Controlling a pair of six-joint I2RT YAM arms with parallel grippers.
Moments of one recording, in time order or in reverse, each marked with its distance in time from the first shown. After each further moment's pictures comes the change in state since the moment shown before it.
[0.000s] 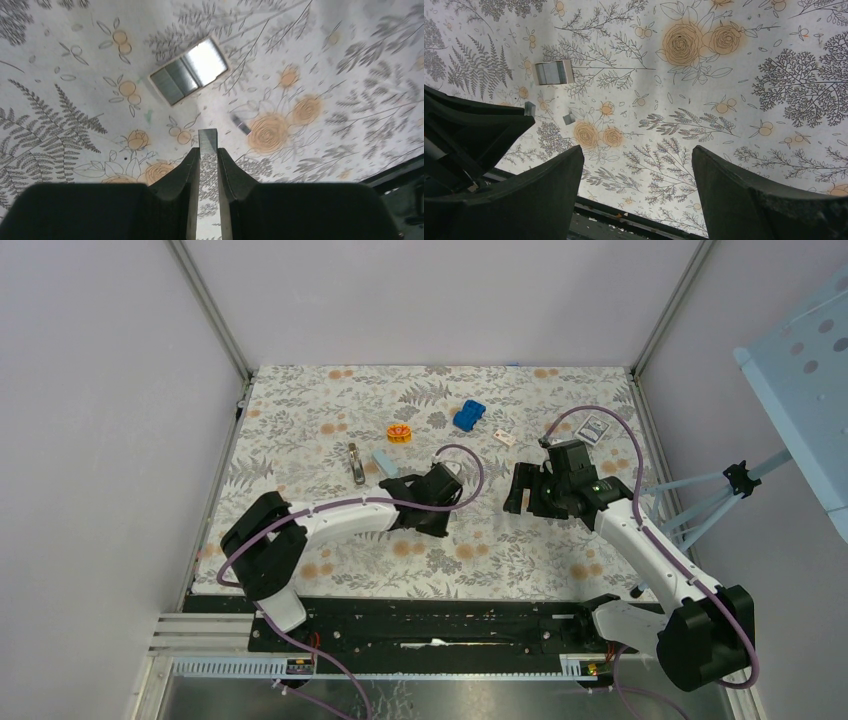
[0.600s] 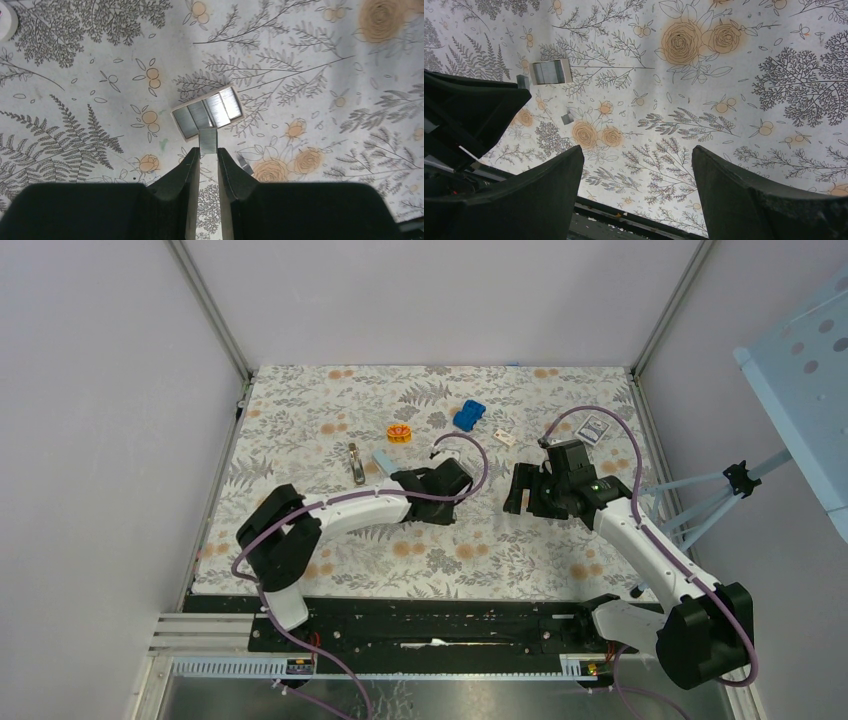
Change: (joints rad) left arm -0.002 0.074 0.130 -0.036 -0.160 -0.112; right arm 0.000 0.010 0.000 -0.001 0.000 0.000
